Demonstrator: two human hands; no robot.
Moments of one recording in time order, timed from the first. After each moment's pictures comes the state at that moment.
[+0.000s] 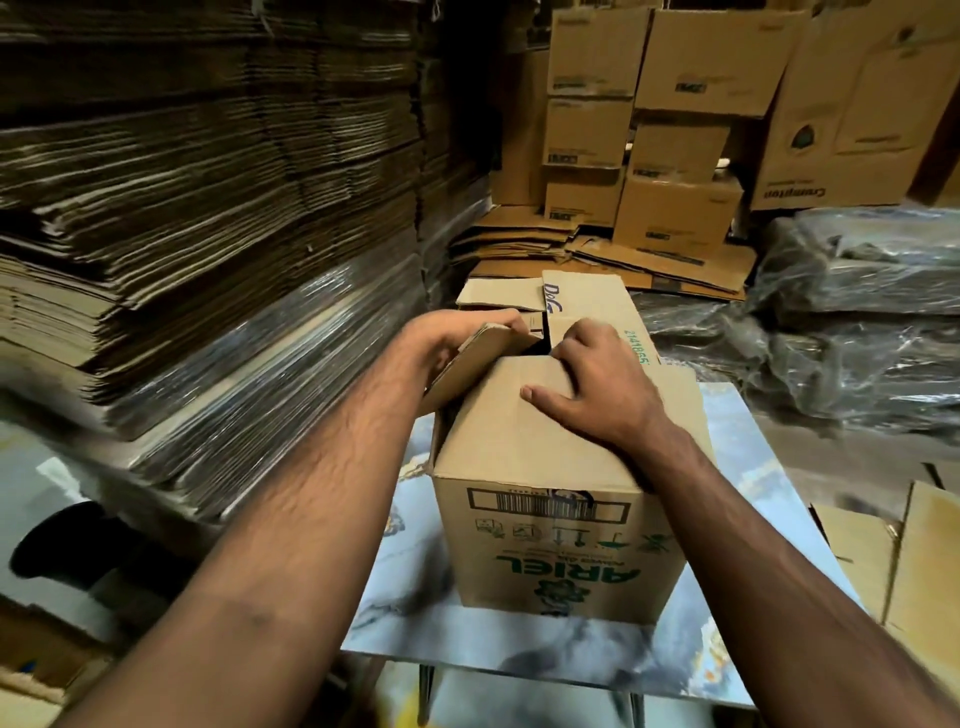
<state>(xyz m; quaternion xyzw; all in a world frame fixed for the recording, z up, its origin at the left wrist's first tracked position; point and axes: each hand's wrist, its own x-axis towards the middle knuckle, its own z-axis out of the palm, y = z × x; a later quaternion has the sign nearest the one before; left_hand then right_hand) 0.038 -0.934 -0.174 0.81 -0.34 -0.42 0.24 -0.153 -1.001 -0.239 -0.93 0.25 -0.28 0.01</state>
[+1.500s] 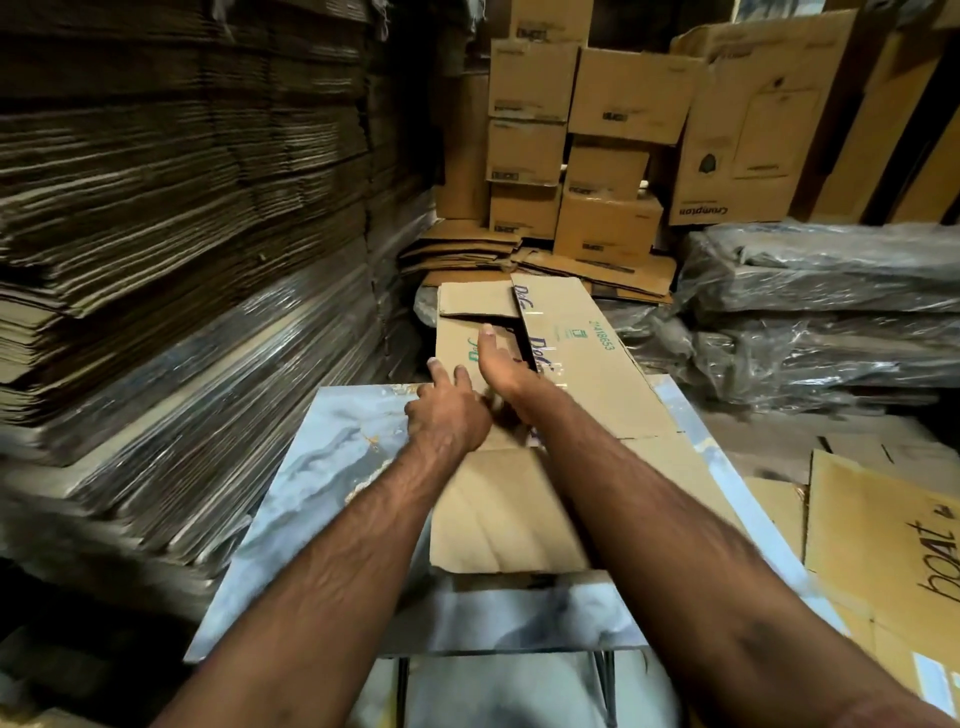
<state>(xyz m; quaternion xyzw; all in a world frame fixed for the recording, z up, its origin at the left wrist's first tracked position) 0.004 -0.890 -0.279 0.88 -0.46 -0.02 0.10 -0.062 -0.949 -0.237 -0.71 0.50 -0.12 0.48</state>
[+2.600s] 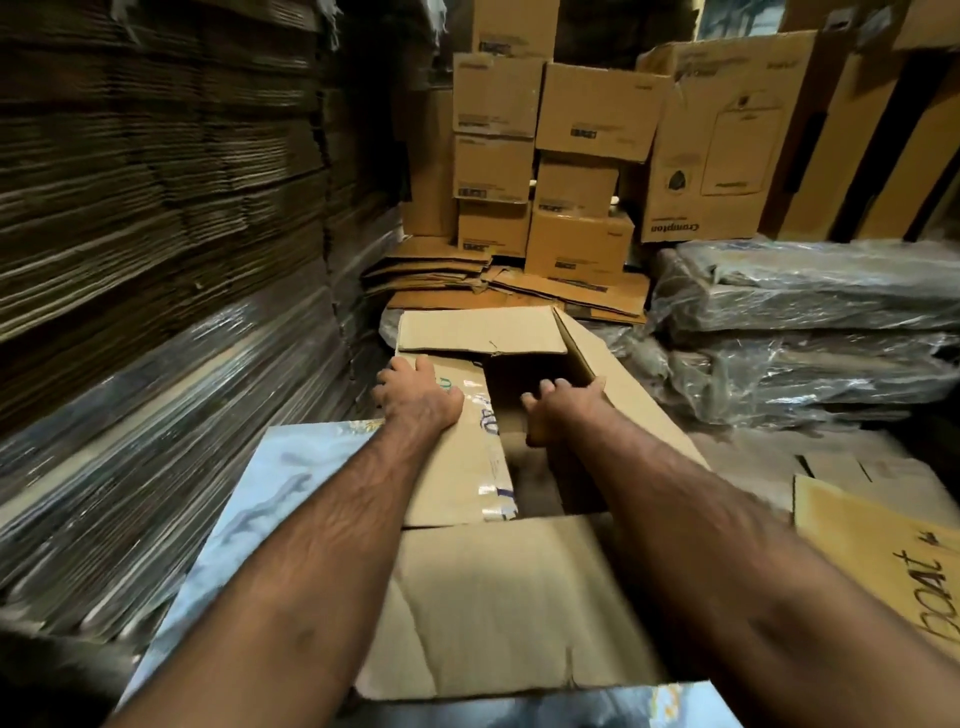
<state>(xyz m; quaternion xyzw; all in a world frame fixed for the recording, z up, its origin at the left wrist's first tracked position) 0.046 -1.015 -0.266 0.91 -0.41 0.01 0.06 -0.116 -1.089 -0.258 -0.87 0.46 0.21 -0.02</state>
